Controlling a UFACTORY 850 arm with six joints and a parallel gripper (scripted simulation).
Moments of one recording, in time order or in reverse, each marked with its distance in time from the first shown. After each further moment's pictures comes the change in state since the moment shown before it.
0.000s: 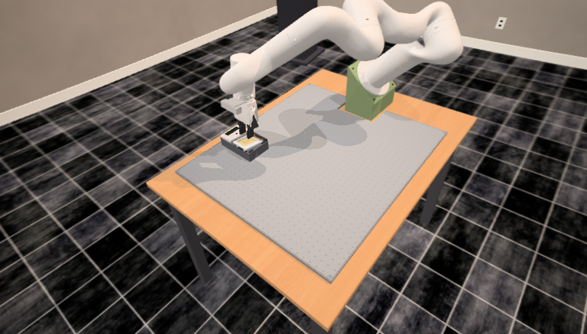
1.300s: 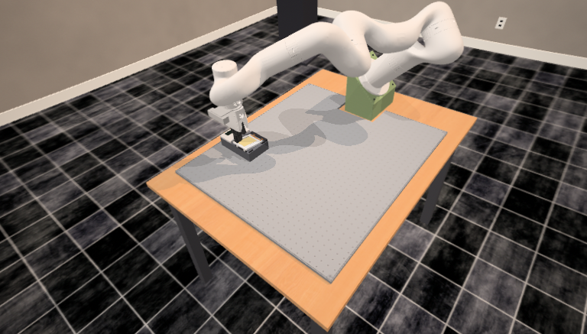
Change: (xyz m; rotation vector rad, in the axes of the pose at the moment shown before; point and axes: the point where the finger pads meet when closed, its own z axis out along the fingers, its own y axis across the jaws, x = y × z) arm 0.046 -0.001 0.007 0.004 -0.113 0.000
